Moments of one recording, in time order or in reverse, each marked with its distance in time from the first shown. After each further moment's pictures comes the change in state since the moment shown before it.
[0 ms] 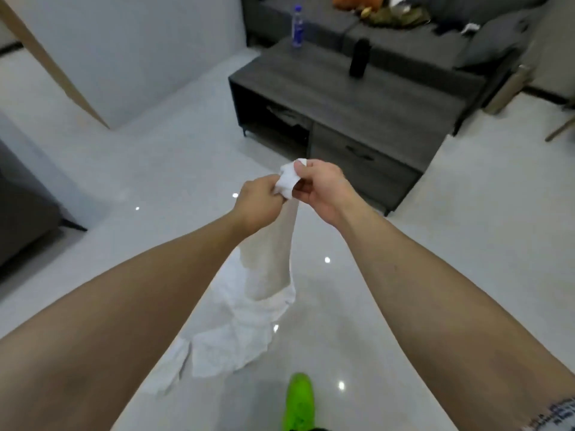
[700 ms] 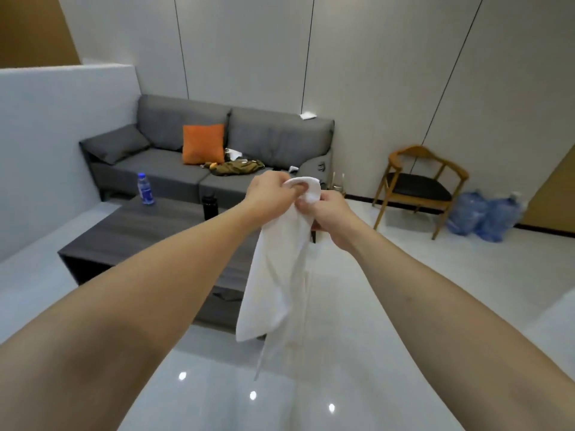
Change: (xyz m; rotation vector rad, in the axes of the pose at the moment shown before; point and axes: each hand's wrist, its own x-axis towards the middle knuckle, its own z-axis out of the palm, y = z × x) left_hand 0.238 0.449 0.084 -0.089 -0.072 0.633; right_hand 0.021 -0.323 -0.310 -0.380 0.474 -0.497
